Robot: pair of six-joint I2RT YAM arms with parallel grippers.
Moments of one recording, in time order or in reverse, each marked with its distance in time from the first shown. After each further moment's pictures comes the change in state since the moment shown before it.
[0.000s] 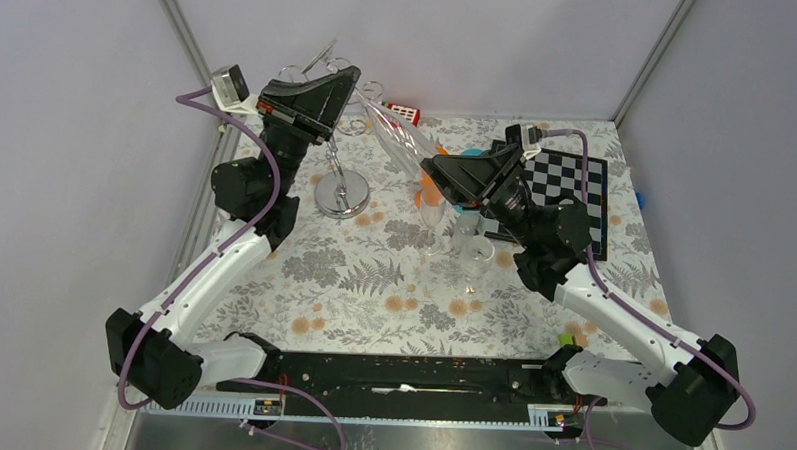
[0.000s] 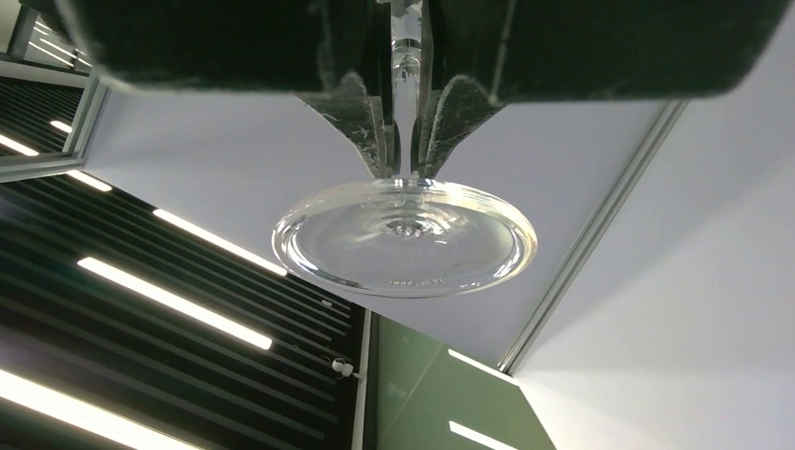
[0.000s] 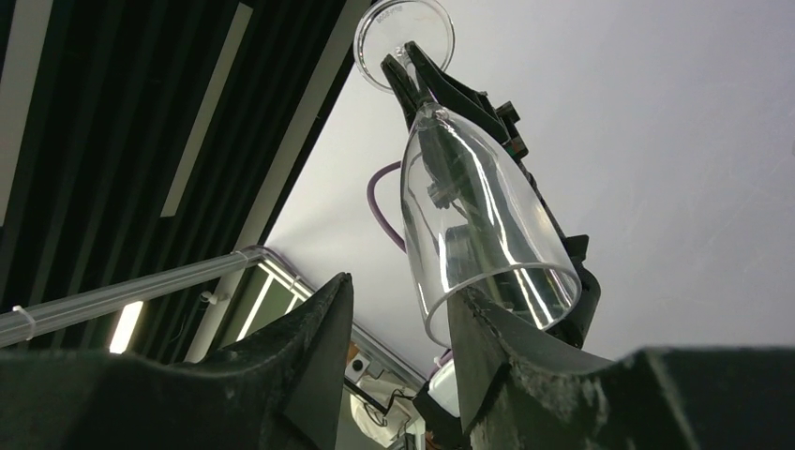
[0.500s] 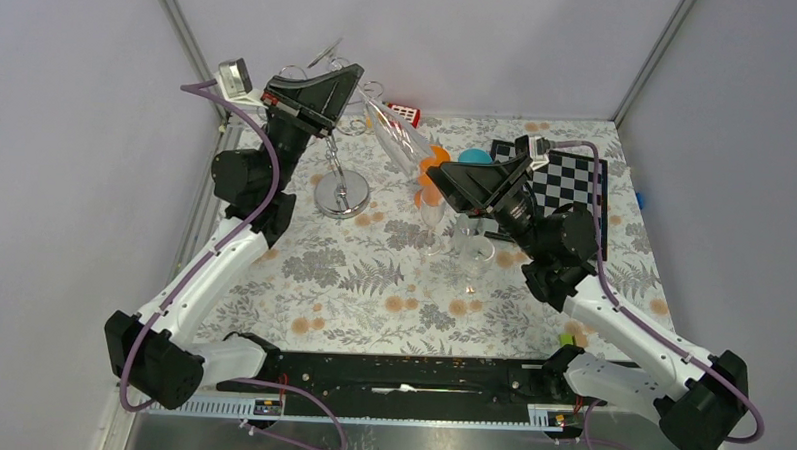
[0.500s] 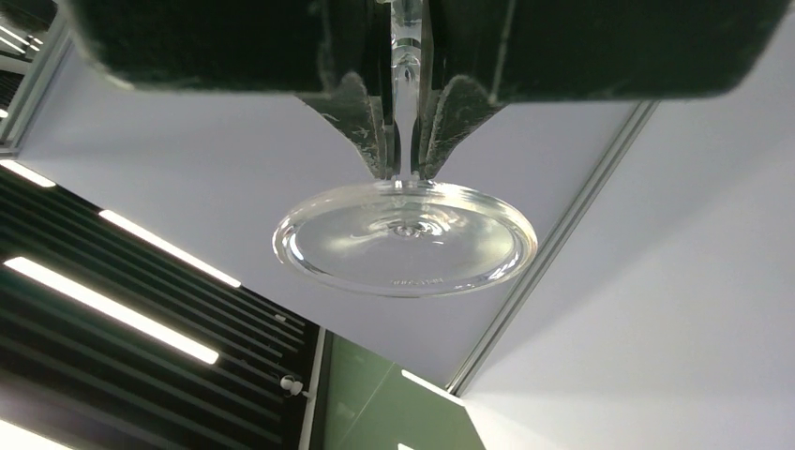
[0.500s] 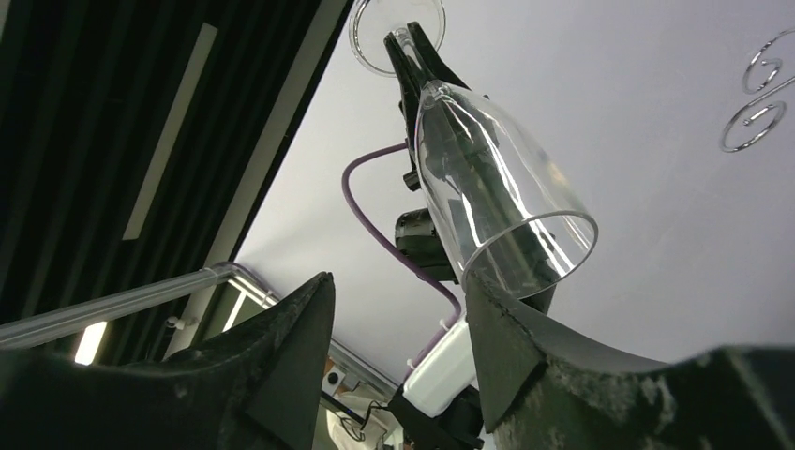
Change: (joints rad) left arm 0.031 0.000 0.018 -0.128 0.012 0.037; right arm 0.000 -0.087 -0.055 -0.111 0.050 -0.051
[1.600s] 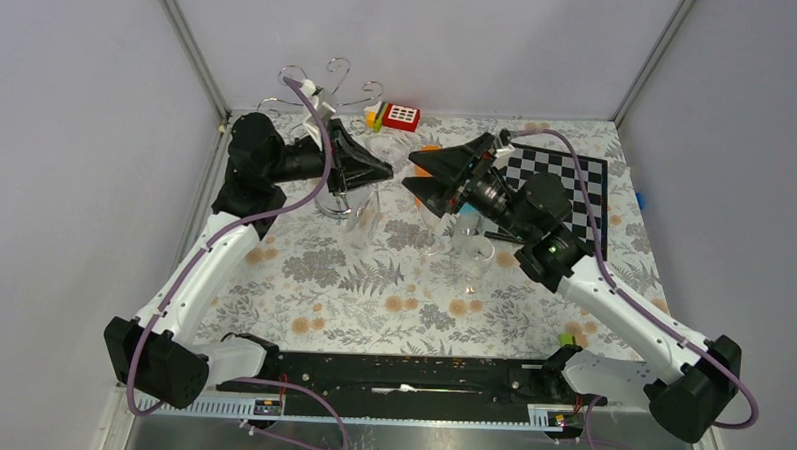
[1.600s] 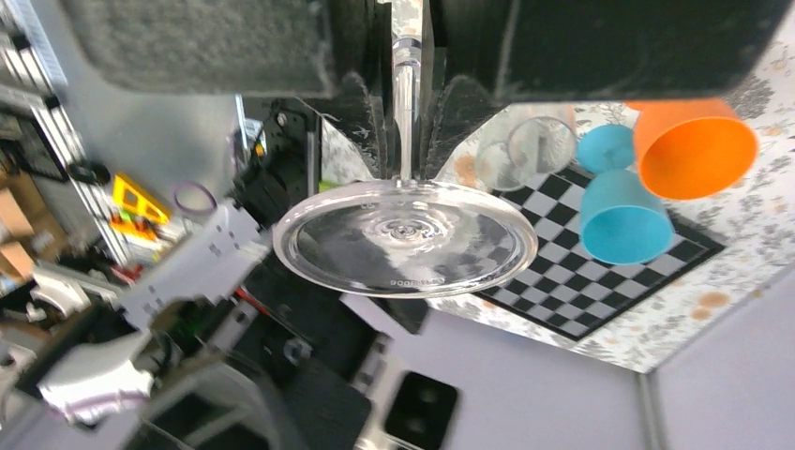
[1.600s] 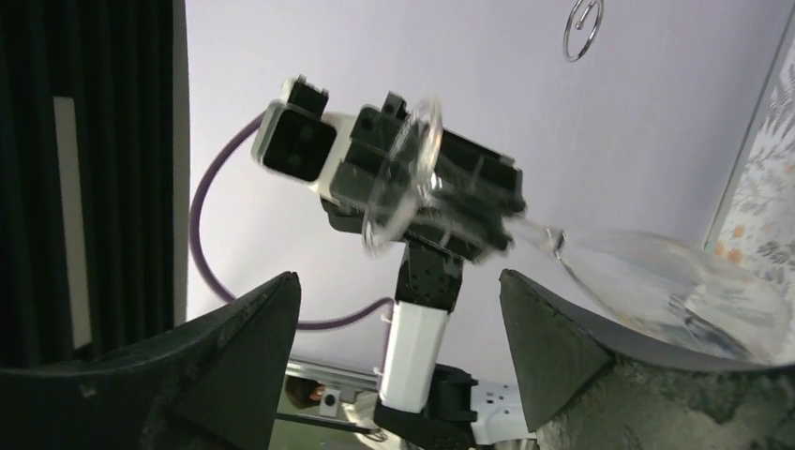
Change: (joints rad) left arm 0.112 0.005 0.046 -0.745 0.886 0.717; right arm 0.003 0.138 0.209 -0.451 -0.061 0.129
